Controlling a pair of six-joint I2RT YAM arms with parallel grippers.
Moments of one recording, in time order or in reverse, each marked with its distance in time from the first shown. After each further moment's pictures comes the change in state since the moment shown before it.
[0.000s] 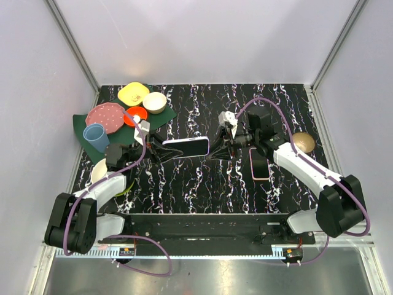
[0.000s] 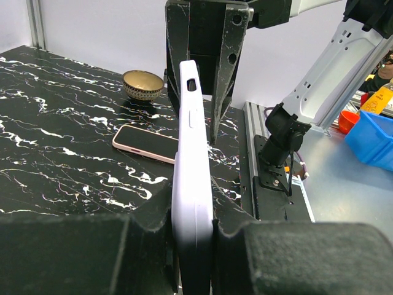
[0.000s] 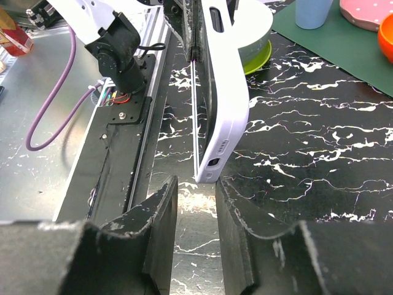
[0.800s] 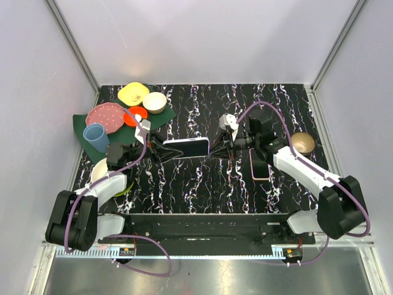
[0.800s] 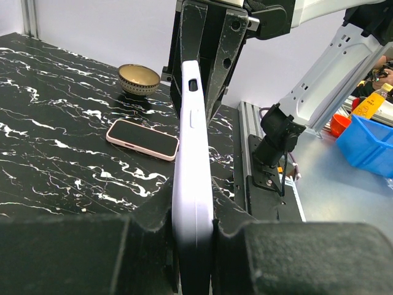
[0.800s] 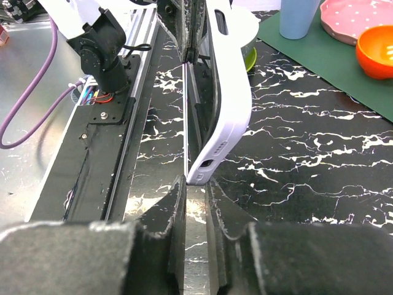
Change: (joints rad) left arm 0.000 0.020 0.000 0.003 0.002 -0.034; right arm 0.006 -0.014 -0.072 0.146 0.033 0.003
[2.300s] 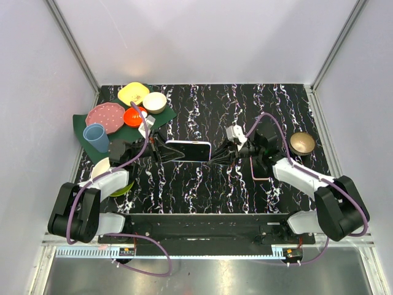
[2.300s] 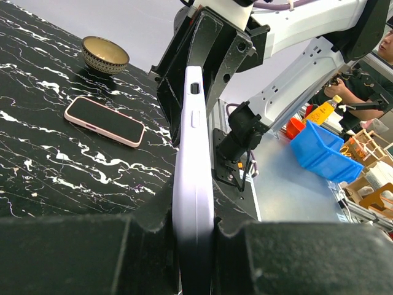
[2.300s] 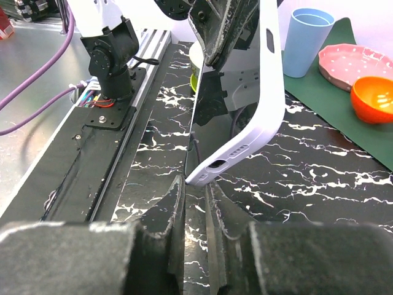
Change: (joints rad) left arm -0.018 0.073 0.032 0.034 0.062 -0.203; right arm -0.002 -0.019 -0.234 0.506 -0.065 0.128
